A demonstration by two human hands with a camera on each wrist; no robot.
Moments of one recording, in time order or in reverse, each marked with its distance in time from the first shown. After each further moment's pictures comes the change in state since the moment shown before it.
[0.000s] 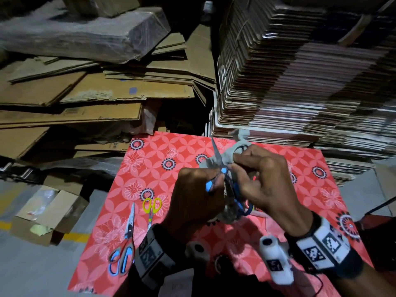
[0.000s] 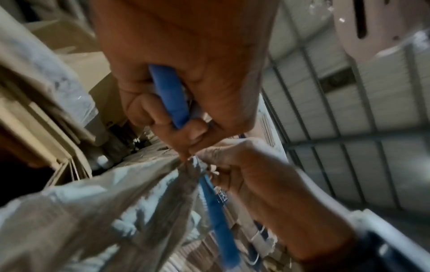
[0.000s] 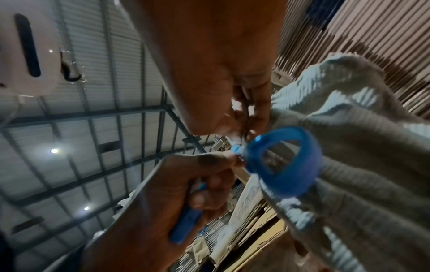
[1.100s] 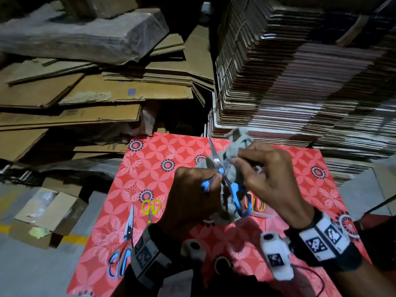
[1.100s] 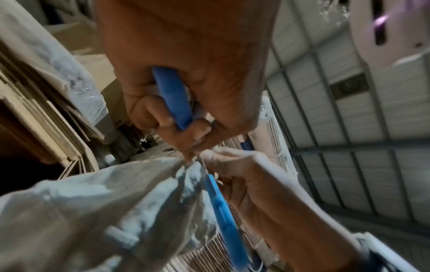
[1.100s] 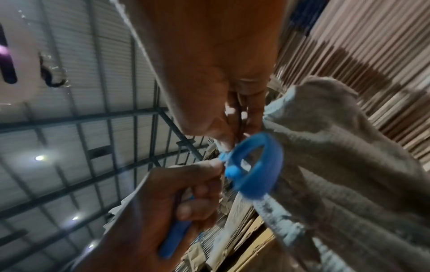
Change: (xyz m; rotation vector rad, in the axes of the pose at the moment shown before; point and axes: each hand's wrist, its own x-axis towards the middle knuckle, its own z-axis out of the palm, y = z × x) left_hand 0.002 -0.004 -0.003 -0.047 -0.041 -0.015; right_hand 0.008 0.014 -0.004 0.063 0.025 0.061
